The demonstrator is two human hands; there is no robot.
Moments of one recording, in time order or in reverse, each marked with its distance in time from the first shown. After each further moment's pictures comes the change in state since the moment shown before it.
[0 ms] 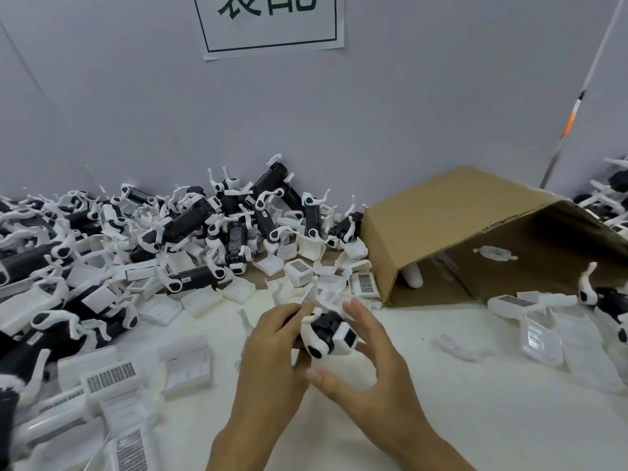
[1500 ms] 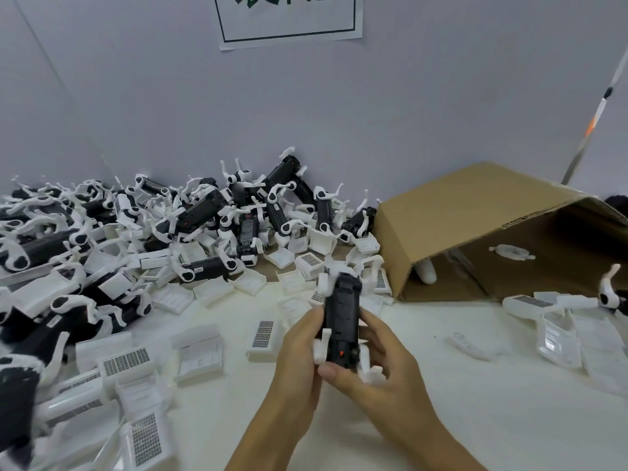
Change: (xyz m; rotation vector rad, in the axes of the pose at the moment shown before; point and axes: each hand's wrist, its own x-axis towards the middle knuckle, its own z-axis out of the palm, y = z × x) left_hand 0.003 0.027 0.011 -1.171 -0.095 -0.637; right_hand 0.000 -0.008 0.002 0.097 -0.026 0.115
